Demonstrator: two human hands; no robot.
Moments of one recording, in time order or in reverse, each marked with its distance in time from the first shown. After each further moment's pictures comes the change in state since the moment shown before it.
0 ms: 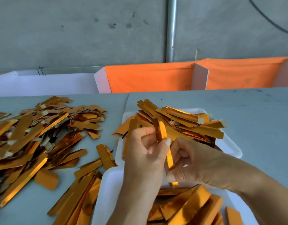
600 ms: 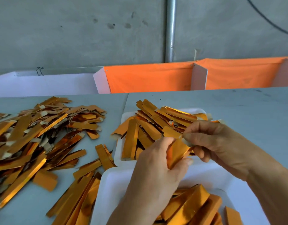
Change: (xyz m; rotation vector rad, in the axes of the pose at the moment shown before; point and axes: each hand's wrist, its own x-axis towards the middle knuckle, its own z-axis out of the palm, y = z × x) left_hand -0.010 0.008 0.001 0.612 -0.300 0.211; right_hand -0.005 0.006 -0.027 0.365 0.270 -0.099
